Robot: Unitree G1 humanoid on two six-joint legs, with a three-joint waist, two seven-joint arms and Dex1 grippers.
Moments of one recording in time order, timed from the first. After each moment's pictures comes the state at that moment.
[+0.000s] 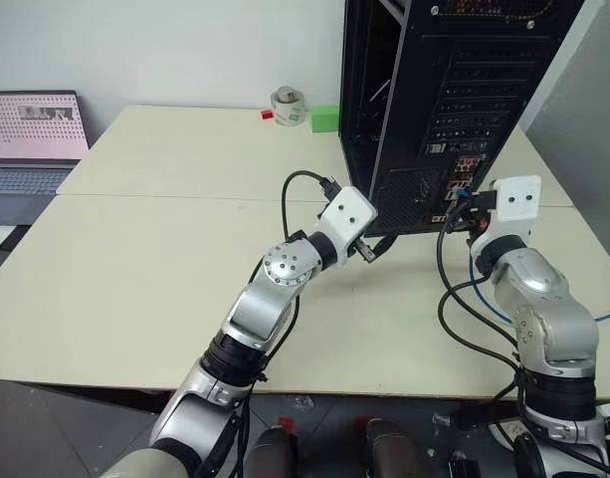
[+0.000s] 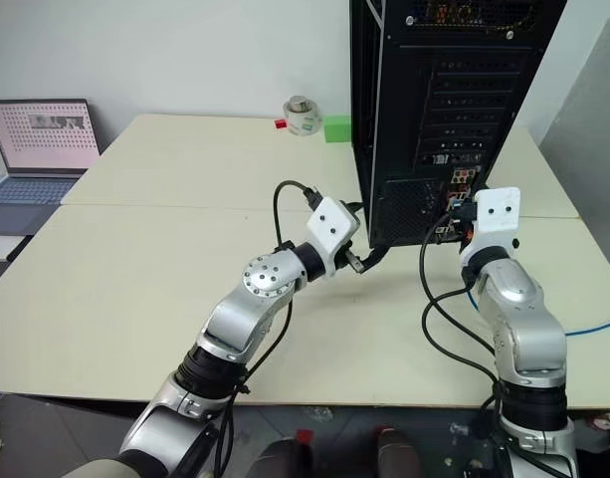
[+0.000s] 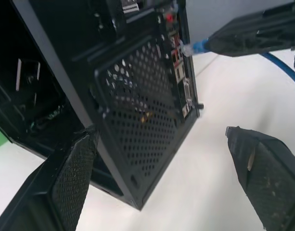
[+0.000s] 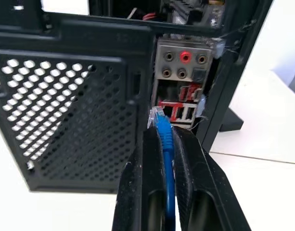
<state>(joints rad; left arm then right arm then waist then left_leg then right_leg) -0.65 0.16 -0.33 -0.04 -0.05 0.37 -0.41 -0.43 -0.33 -0.15 -0.32 0.22 0.68 0.04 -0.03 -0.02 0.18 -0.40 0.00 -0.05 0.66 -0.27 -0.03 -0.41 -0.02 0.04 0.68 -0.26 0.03</state>
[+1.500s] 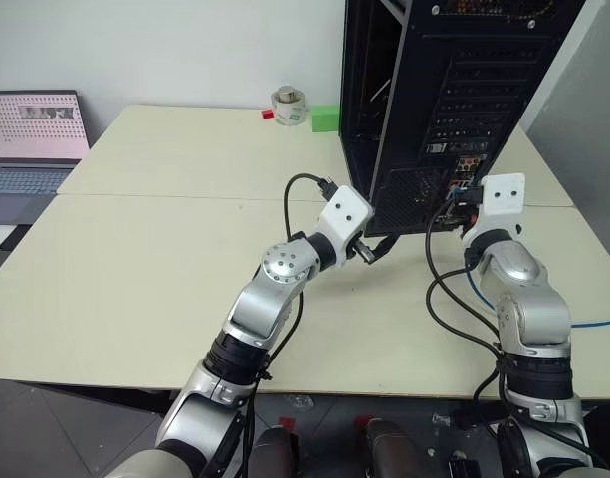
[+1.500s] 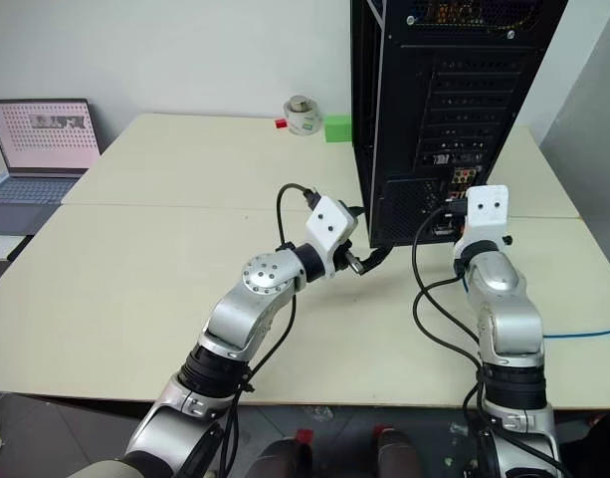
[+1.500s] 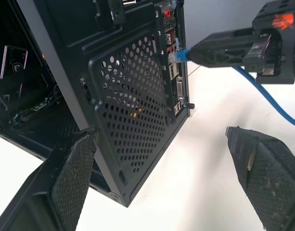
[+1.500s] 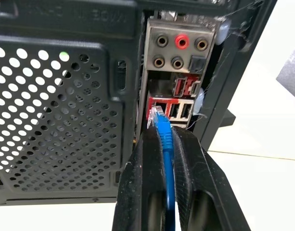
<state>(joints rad) -0.64 0.14 -0.30 -0.04 -0.07 0.41 -0.47 -0.49 -0.29 -0.15 -0.20 0.10 0.65 0.03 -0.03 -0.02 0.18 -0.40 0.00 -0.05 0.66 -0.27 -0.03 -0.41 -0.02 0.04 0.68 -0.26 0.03</state>
